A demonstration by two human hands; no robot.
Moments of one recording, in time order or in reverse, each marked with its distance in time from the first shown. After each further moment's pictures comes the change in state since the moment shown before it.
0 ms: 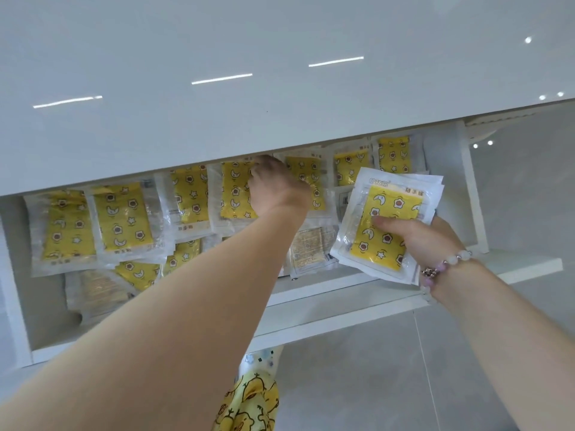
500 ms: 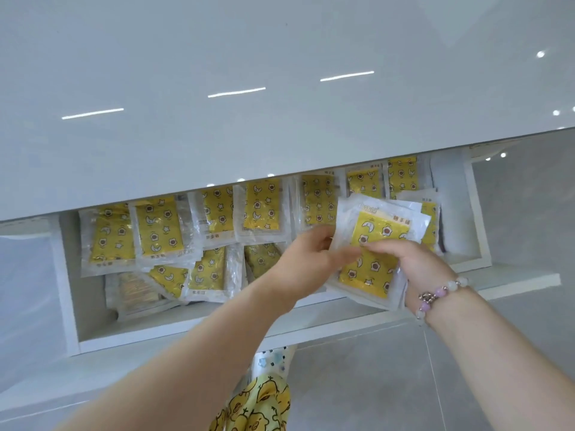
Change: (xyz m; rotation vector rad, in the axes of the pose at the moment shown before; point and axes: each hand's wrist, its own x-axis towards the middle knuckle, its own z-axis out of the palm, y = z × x) left_hand -0.082 -0.038 -0.048 -0.621 -0.779 0.158; right_hand -0.021 0.004 0.021 0.079 -0.161 0.044
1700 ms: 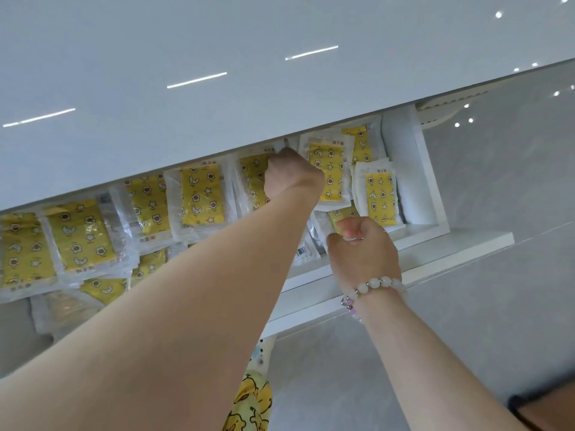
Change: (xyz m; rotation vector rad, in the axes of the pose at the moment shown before) left_hand 0.129 0.038 0.046 0.606 0.621 -0.150; right_hand -0.008 0.014 0.004 -0.348 0.350 -0.205
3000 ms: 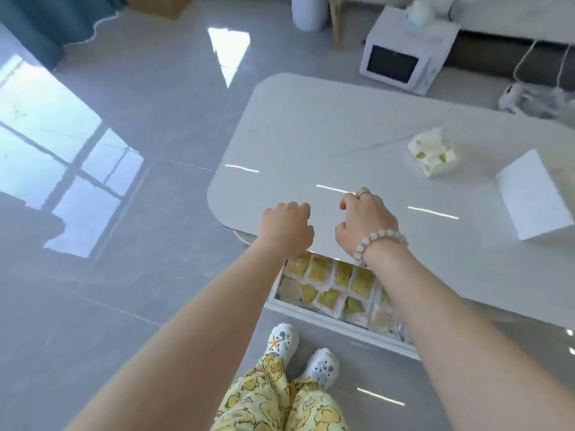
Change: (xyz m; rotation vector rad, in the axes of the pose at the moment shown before) left_hand -0.305 -0.125 -0.448 0.443 0.368 0.184; right_hand -0.366 -0.305 -0.072 -0.881 -0.047 -1.172
